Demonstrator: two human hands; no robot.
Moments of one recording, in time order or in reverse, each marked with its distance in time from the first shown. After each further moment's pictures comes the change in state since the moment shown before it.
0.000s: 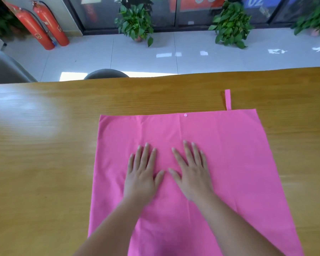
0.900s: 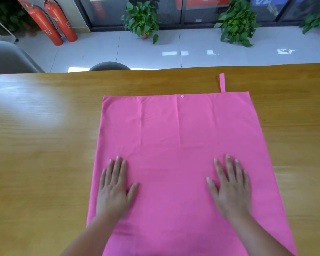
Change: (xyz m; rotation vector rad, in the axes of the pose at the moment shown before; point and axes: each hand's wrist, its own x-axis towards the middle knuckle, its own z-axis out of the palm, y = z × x) left_hand -0.109 -0.044 0.011 -0.005 -0.012 -0.189; right_hand -0.114 0.108 0.017 -0.019 -0.002 0.251
